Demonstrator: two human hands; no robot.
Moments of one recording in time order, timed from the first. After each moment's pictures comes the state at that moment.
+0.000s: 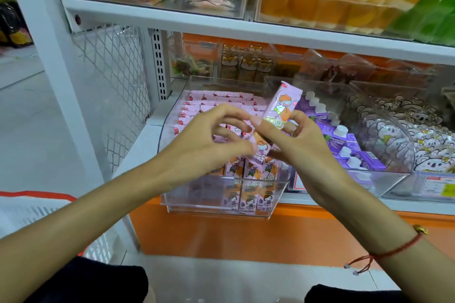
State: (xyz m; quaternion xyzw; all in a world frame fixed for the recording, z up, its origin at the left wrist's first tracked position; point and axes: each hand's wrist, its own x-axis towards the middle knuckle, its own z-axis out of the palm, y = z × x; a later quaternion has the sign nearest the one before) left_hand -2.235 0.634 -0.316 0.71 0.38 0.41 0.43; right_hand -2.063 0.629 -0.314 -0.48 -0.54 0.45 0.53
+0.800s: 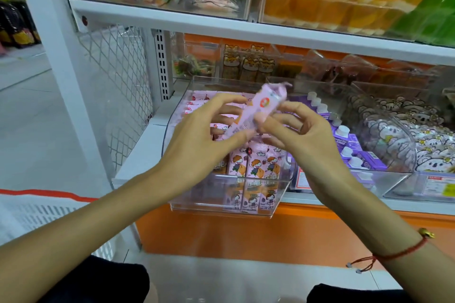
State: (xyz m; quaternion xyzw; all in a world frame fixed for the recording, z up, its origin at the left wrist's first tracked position) left_hand -2.235 0.633 -0.322 0.73 0.41 0.49 0.25; right_hand -2.066 0.621 -0.307 -0.45 -0.57 0.41 0.55
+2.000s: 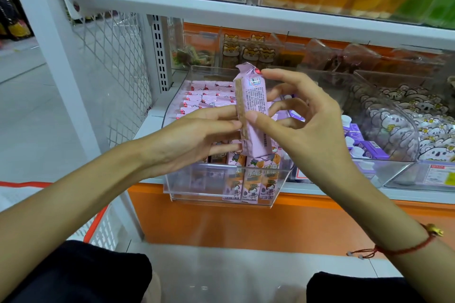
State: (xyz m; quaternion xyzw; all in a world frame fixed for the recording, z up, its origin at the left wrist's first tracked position) left_hand -2.236 0.633 -0.309 0.60 0.38 0.37 0.60; right_hand -2.068 0.608 -0.300 -0.40 -0.70 0.23 0.54
